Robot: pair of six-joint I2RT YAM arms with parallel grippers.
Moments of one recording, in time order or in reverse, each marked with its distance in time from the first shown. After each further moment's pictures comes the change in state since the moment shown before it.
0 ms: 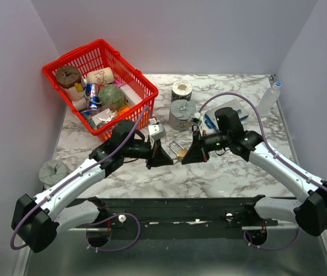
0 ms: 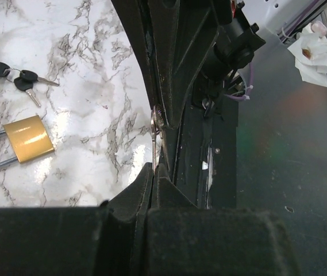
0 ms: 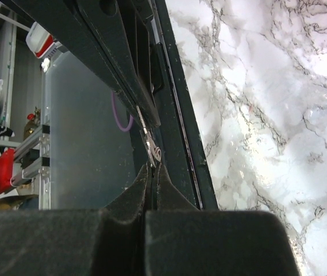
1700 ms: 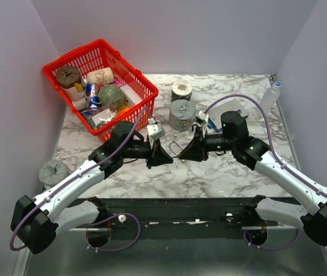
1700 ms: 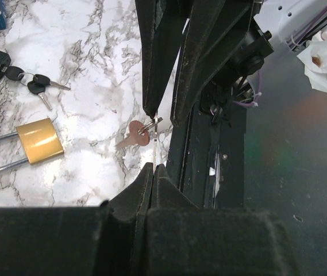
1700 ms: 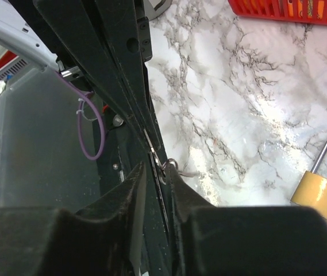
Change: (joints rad) left arm 0.000 -0.013 -0.022 0.040 -0.037 -0.013; right arm 0.057 -0.114 -0.056 0.170 0.186 0.016
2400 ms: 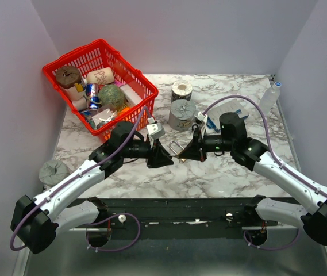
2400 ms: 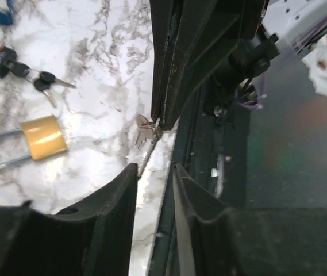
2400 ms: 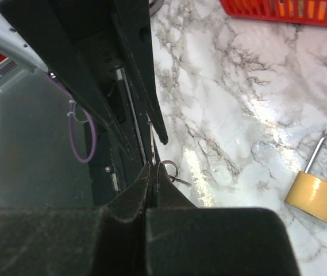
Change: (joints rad) left arm 0.002 0.002 0.000 -0.004 -0.021 -0.003; right arm 0.008 0.007 -0.017 0.027 0.029 -0.006
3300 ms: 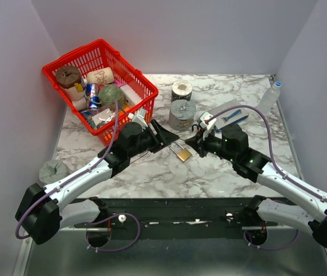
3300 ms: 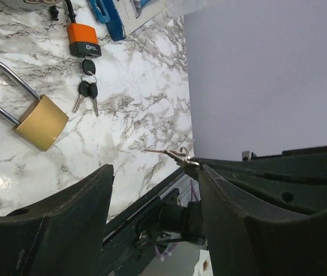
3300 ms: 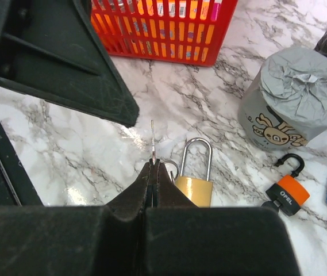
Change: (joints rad) left arm -0.044 0.089 -0.033 0.175 -0.626 -1.009; right arm 0.102 -0.111 -0.136 0.169 0.582 -0.177
